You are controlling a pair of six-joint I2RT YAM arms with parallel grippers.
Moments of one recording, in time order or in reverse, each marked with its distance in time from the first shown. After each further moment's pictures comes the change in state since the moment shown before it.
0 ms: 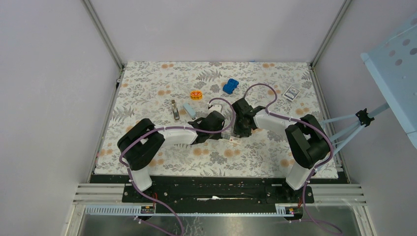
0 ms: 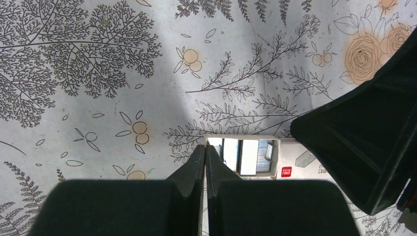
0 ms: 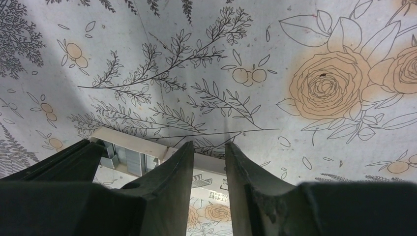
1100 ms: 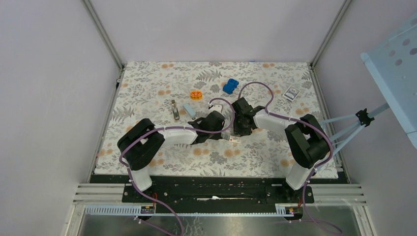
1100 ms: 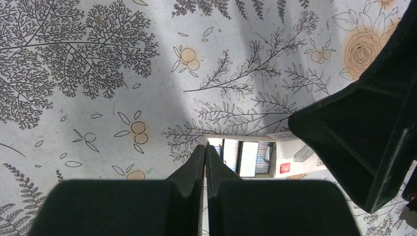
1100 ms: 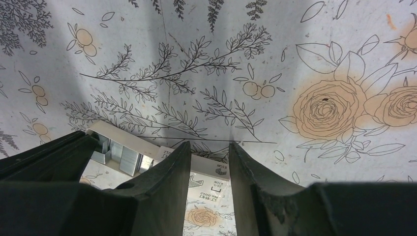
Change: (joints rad) left arm 0.001 0.000 0.000 0.000 0.010 0.015; right arm 0.000 0.002 0.000 0.033 -0.019 -0.174
